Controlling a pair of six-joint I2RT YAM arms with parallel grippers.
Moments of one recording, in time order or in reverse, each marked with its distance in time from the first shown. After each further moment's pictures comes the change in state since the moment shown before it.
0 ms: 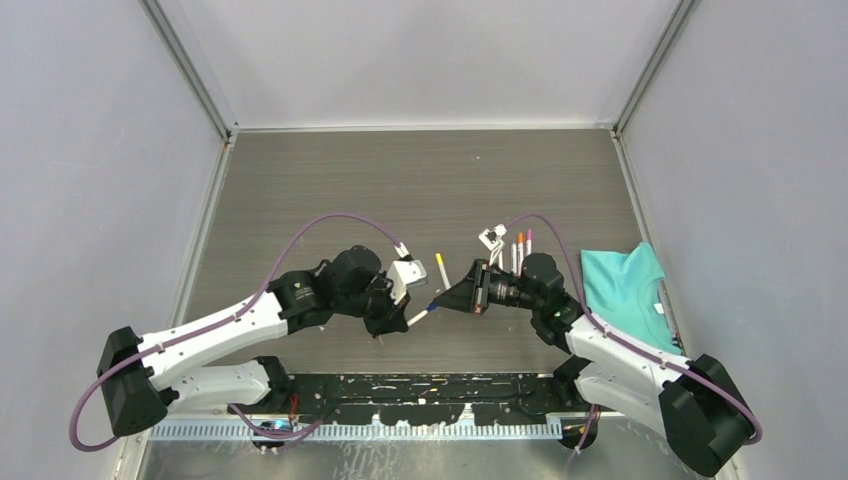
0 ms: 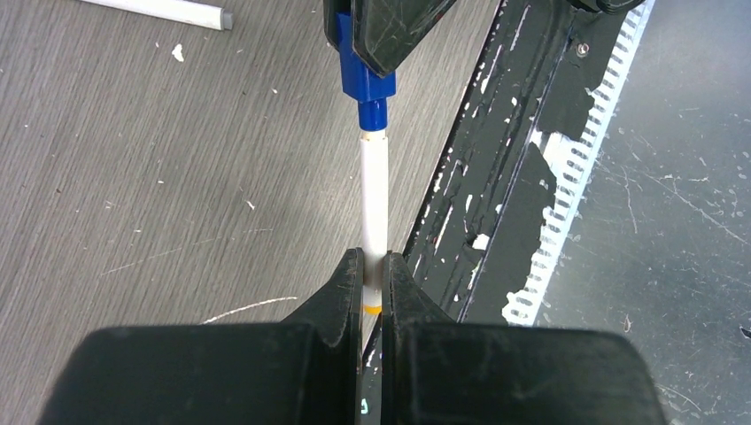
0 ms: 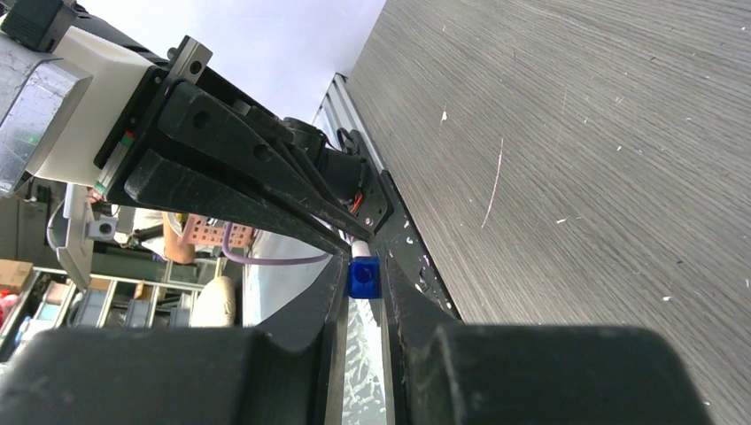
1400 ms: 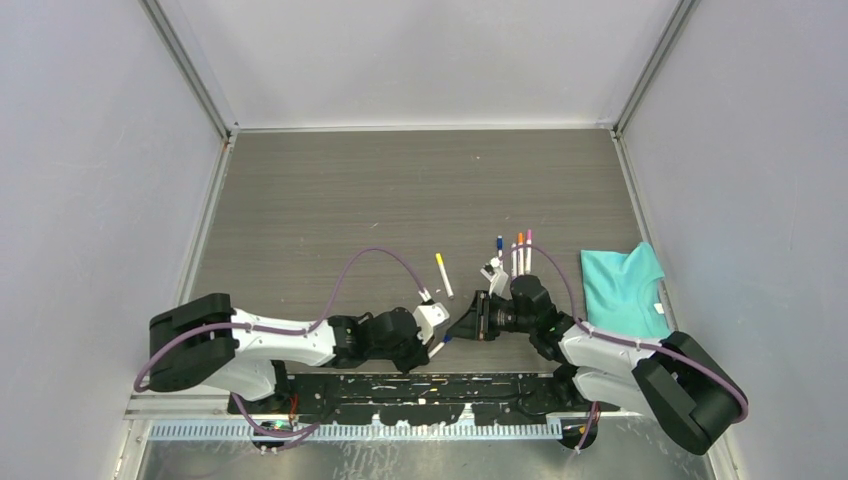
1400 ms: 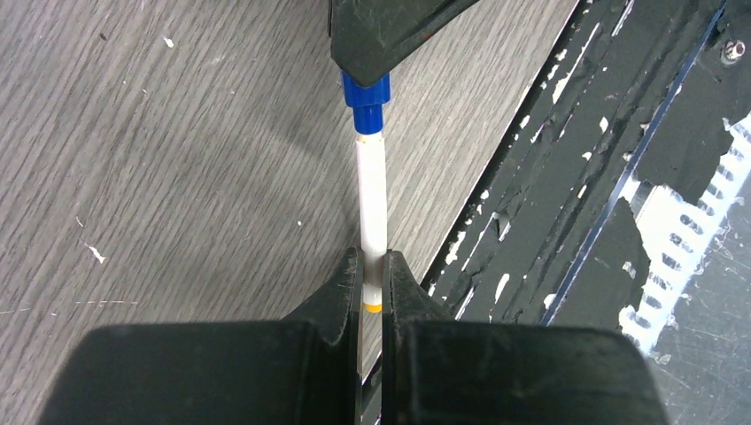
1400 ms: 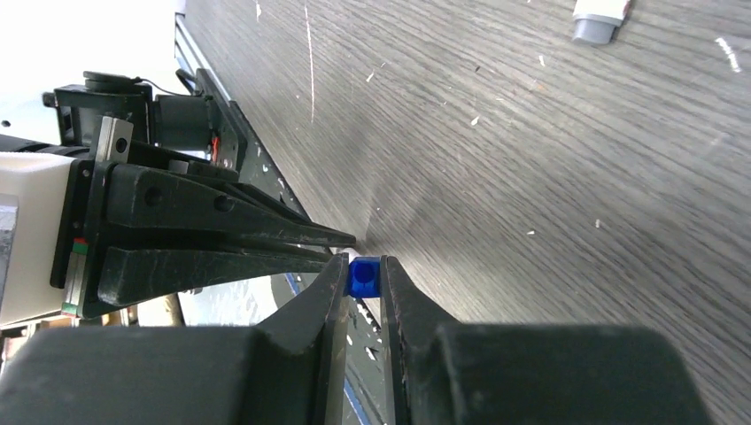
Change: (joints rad) left arm -0.285 0.304 -0.311 0.617 -0.316 -0.282; right arm 0.026 0.133 -0.188 -0.042 0.103 -0.087
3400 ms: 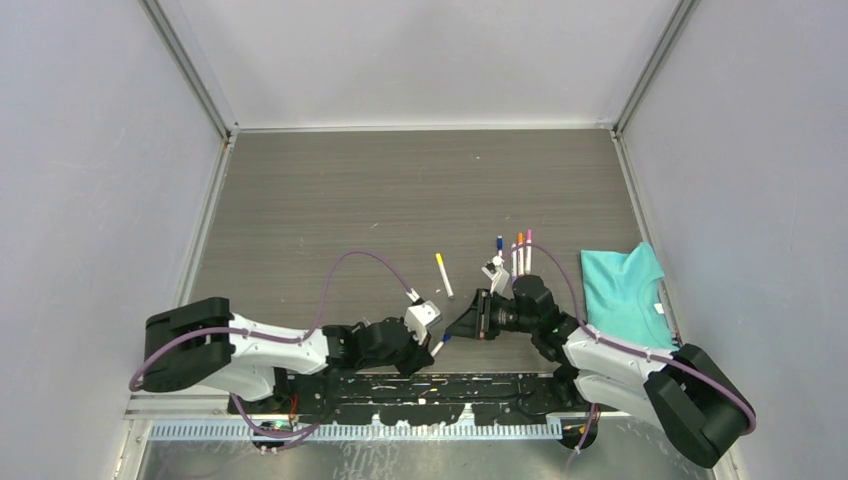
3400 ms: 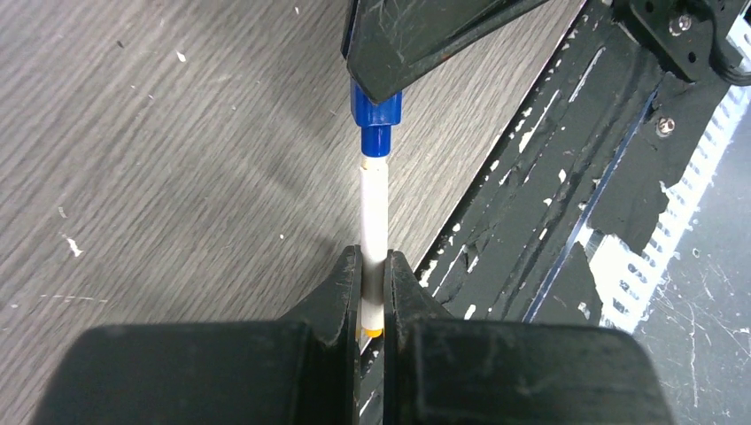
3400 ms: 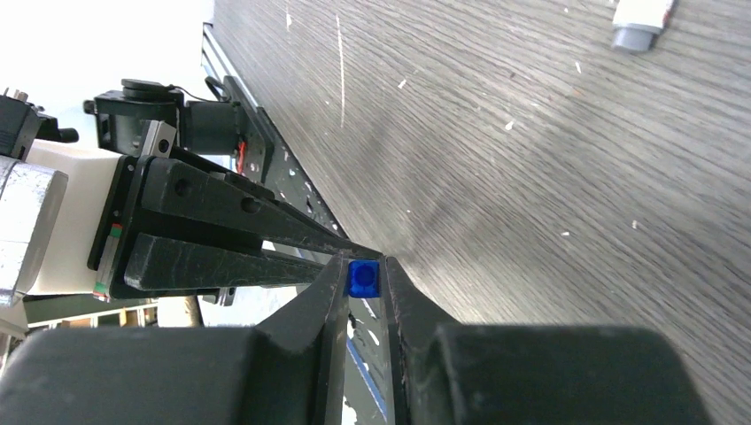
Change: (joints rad) left arm -0.047 -0.014 -0.093 0.201 -0.095 -0.150; right arm 0.004 -0.068 0.002 -0.036 0.002 0.038
